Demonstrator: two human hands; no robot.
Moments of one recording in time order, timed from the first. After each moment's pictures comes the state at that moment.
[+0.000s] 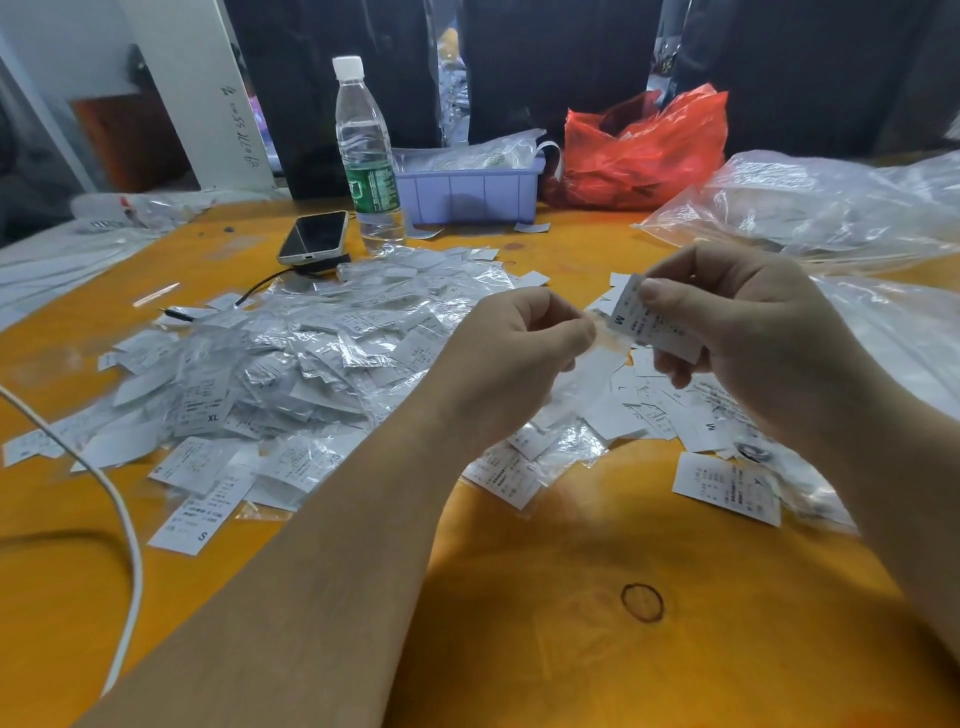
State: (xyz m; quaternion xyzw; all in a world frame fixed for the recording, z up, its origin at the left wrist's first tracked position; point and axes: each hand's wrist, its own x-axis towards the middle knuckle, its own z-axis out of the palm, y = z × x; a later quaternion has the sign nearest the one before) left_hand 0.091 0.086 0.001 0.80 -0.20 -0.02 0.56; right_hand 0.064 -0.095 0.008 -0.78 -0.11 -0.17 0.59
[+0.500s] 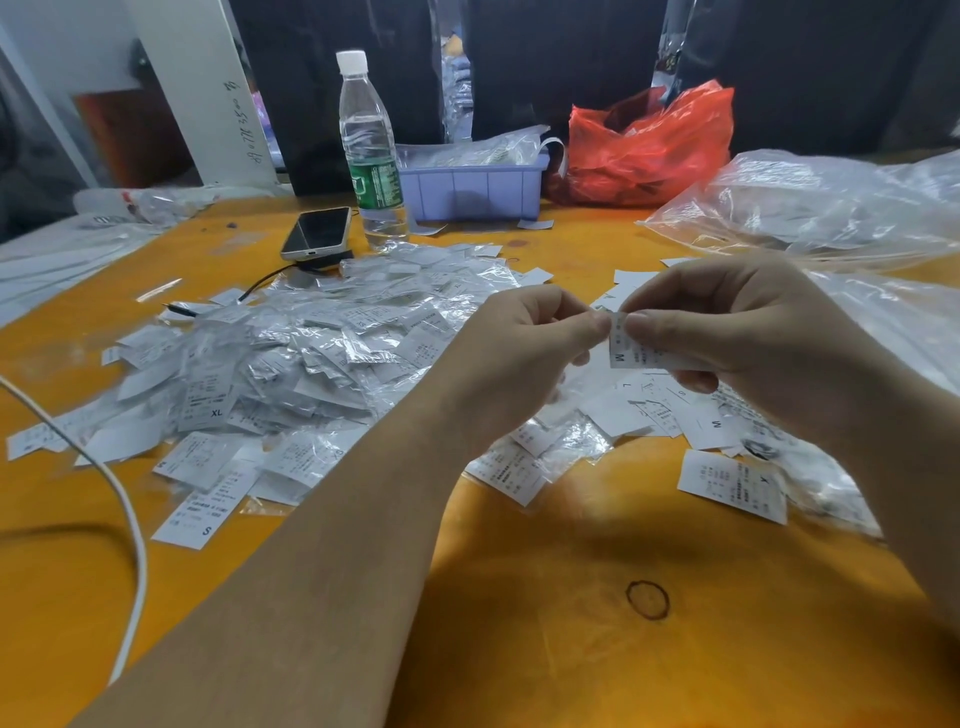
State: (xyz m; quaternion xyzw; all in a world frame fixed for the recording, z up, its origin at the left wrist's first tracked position) left_hand 0.090 0.086 0.003 0.78 -0.22 -0.05 0.59; right_hand 0.062 -0.096 0.012 -0.79 -0.19 -0.08 0.59
